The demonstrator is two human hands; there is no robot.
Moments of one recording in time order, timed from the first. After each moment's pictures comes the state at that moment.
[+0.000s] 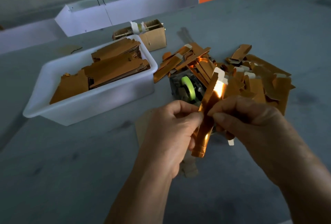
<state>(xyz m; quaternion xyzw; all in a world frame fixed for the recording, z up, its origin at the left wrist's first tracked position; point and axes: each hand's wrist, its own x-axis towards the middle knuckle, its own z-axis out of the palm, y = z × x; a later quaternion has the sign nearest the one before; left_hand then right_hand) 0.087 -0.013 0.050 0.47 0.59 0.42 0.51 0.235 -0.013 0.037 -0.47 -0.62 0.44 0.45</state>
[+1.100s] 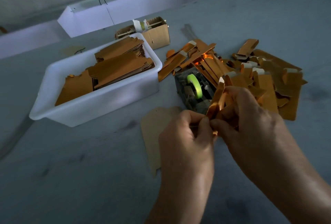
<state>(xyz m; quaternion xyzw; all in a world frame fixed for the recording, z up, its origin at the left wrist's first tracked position) 0.100 -0.033 0.035 0.51 0.62 0.48 0.36 0.207 -0.020 0.043 -0.63 -0.65 0.23 0.35</state>
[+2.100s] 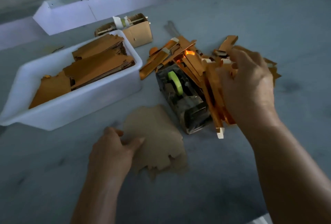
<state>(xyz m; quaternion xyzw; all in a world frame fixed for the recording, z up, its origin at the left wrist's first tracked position) 0.012 -0.013 0.002 0.47 0.84 0.17 0.21 0.238 0.047 0.036 -0.73 -0.55 0.08 0.40</state>
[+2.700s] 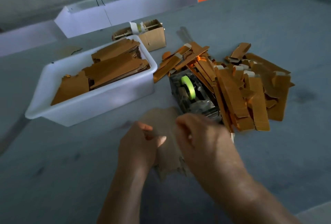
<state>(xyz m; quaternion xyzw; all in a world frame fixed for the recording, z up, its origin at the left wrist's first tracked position) 0.025 -0.004 -0.008 0.49 0.80 0.24 0.25 0.169 -0.026 0.021 -0.56 -0.74 0.18 0.34</state>
